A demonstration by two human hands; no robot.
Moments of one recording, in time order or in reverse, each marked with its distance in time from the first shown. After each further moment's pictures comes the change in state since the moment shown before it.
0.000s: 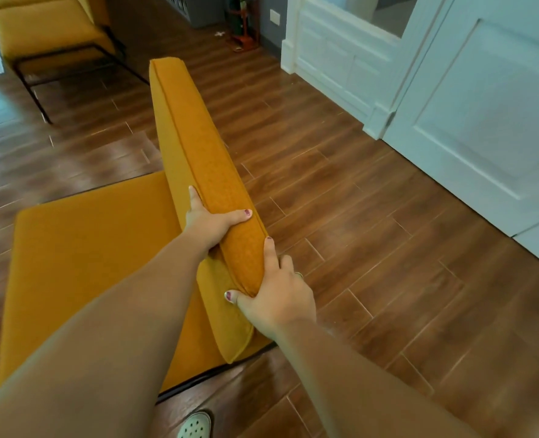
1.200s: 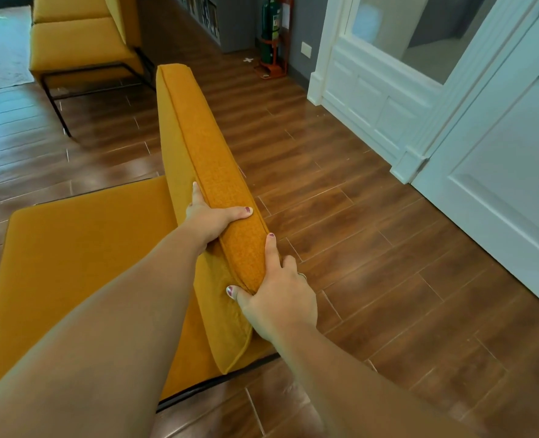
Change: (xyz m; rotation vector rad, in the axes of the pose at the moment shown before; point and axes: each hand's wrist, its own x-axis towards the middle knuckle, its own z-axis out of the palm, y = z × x) left_hand 0.169 0.089 -0.039 -0.072 0.029 0.012; right_hand 0.175 -0.062 -0.040 -0.053 0.074 -0.092
